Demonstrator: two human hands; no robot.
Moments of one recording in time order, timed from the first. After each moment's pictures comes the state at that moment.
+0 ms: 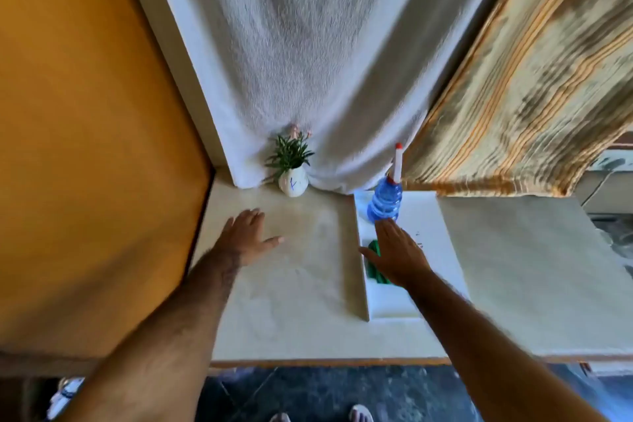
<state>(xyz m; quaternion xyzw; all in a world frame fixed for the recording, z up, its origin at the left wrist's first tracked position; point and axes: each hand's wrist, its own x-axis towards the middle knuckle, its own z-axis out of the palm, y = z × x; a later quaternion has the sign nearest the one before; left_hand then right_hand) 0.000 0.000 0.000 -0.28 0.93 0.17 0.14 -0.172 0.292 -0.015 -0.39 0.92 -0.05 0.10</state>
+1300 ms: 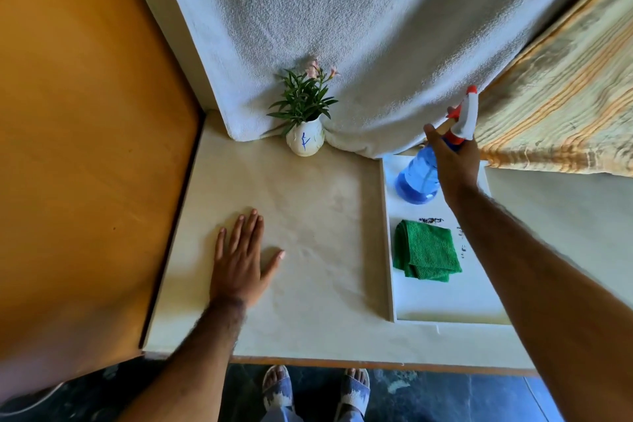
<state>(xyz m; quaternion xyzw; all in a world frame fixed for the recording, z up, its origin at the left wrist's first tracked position) 0.059 0.024 -0.172 -0.30 0.95 0.09 0.02 -0.297 0.217 -0.029 -0.07 0.79 -0.60 0.06</state>
